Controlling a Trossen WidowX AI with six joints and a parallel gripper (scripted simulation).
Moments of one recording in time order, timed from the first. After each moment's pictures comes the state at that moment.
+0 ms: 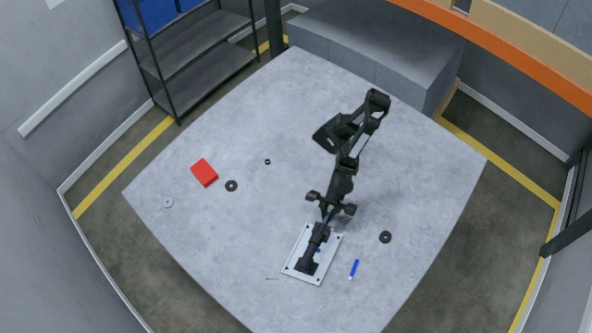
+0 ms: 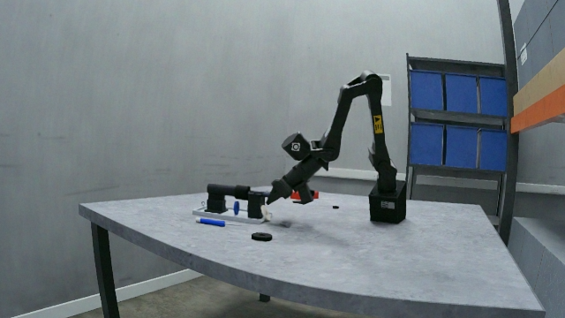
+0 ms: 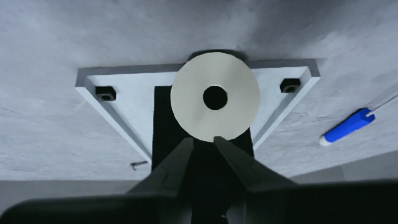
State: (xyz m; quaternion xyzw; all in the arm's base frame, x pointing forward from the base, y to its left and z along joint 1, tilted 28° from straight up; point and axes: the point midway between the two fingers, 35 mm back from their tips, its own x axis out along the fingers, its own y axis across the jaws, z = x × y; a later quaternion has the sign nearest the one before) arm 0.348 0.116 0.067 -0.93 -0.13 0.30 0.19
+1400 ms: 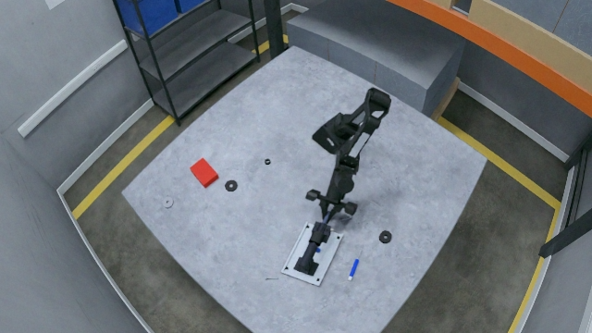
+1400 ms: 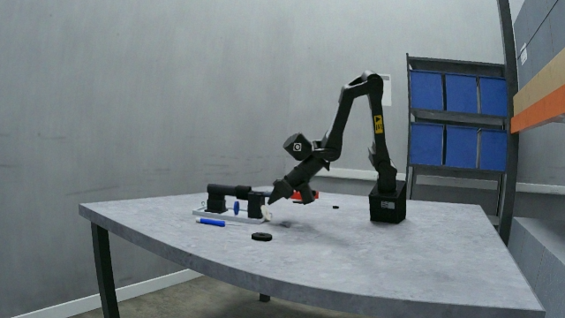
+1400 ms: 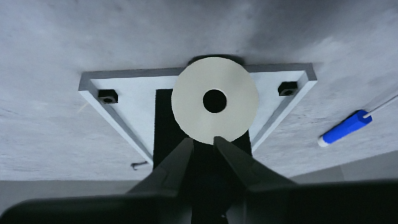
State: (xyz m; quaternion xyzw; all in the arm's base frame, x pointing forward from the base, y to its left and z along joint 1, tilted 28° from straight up) arm 0.344 0.115 0.066 -0.93 -0.13 0.30 0.19
